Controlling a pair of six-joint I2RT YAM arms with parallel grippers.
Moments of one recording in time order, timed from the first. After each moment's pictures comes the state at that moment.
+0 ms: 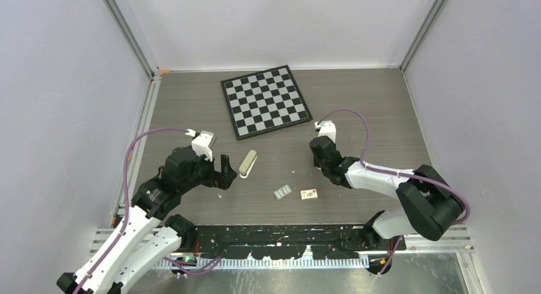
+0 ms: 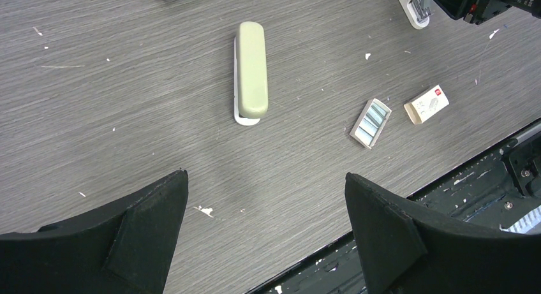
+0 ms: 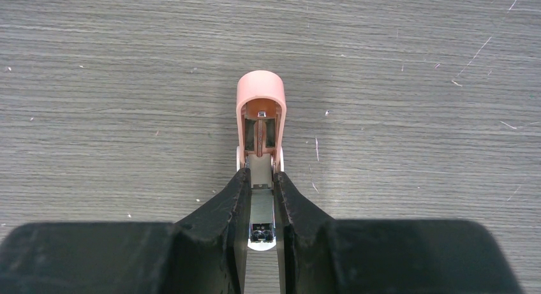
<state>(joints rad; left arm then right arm) -0.56 0.60 0.70 -0.67 0.03 -0.29 0.67 1.39 0.57 0.08 0.52 0.36</state>
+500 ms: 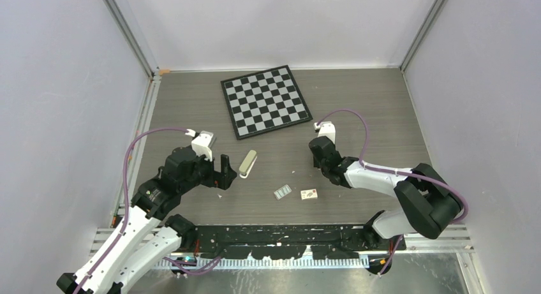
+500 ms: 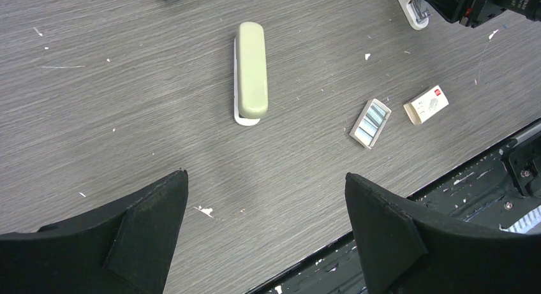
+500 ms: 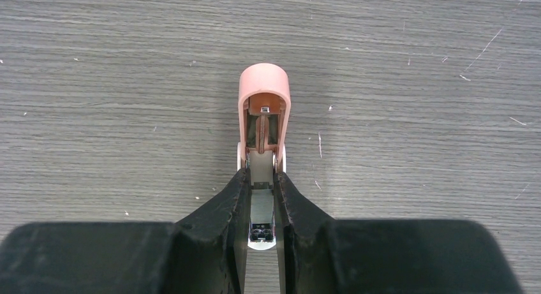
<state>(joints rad) -0.56 0.60 0.70 -0.67 0.03 -0.29 0.67 1.40 0.57 0.08 0.51 0.37</state>
